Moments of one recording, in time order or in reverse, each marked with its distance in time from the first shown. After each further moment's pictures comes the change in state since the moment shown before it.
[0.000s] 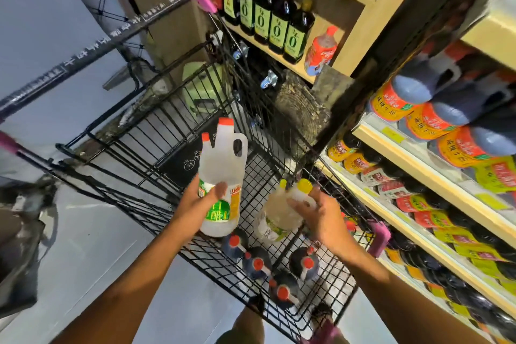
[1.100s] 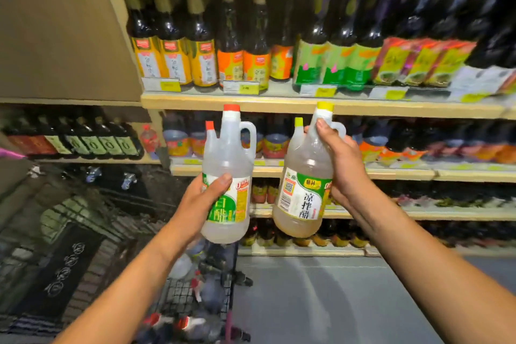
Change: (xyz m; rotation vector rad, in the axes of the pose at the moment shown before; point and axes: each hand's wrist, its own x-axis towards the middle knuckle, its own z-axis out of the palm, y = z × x) left_hand -0.236 0.099 0.318 0.071 -0.751 0.328; right_hand -0.370 -0.082 -0.279 0.818 0.915 -0.277
